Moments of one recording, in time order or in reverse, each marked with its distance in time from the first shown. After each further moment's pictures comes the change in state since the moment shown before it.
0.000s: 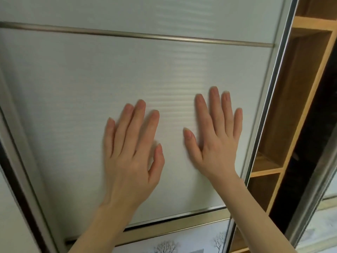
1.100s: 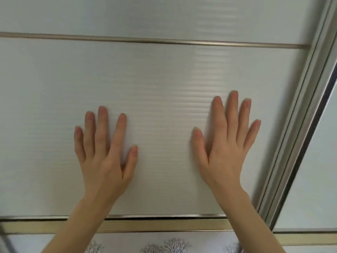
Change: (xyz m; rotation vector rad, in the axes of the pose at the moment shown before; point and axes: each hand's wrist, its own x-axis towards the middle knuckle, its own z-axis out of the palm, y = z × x) left_hand -0.001 0.129 0.094 0.344 -0.003 -0.092; right_hand -0.023 0.204 -0.035 0.184 0.029 0.160
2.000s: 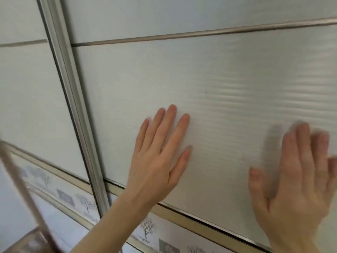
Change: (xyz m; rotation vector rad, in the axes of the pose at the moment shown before) left_hand 0.015 -0.001 -0.060 0.057 -0.256 0.018; right_hand -0.038 -0.017 0.016 0.182 0.073 -0.167
